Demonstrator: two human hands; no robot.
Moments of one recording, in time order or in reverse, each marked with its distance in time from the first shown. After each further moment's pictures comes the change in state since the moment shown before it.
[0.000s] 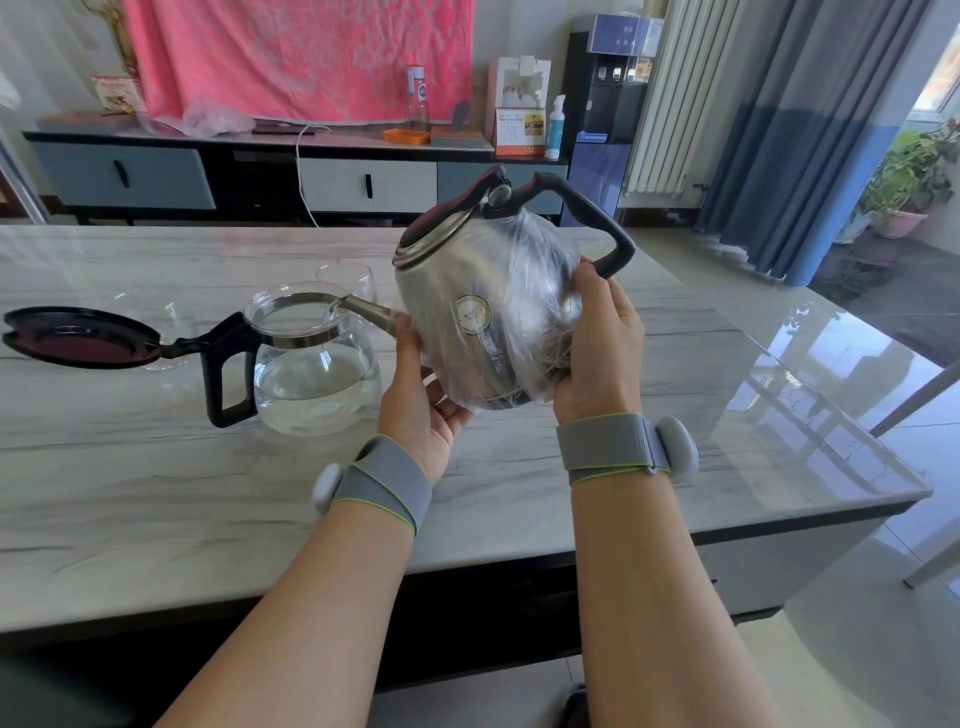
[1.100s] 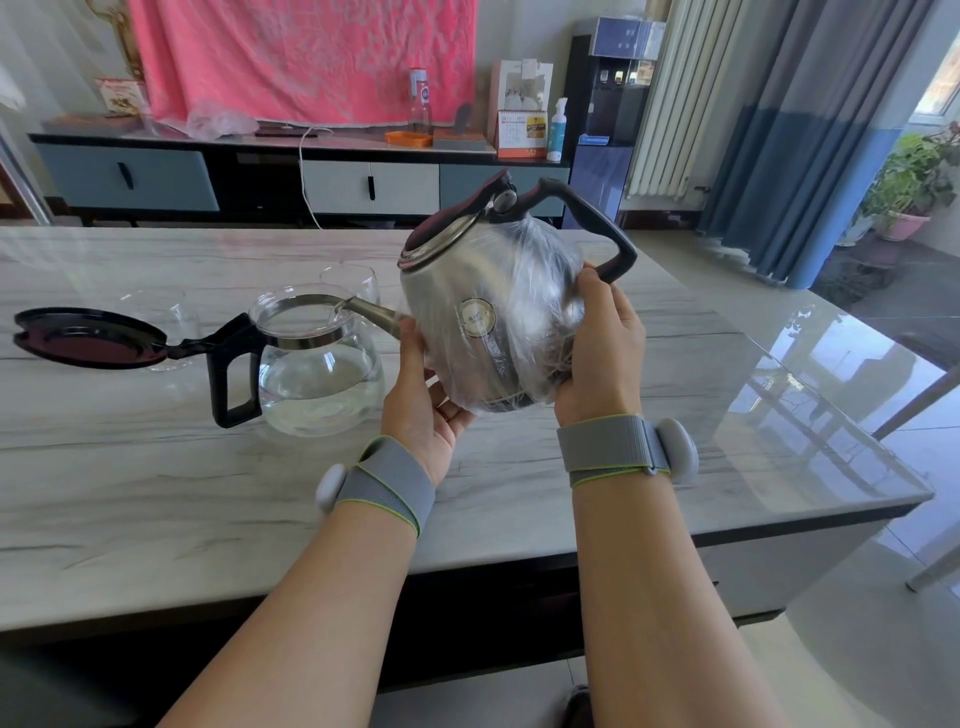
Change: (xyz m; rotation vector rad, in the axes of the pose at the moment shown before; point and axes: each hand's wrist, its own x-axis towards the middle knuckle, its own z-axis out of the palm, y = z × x) left_hand 0.000 -0.001 0.000 0.011 -0.005 0.030; right_hand 0.008 0.008 -0.003 0.001 -0.004 -0.028
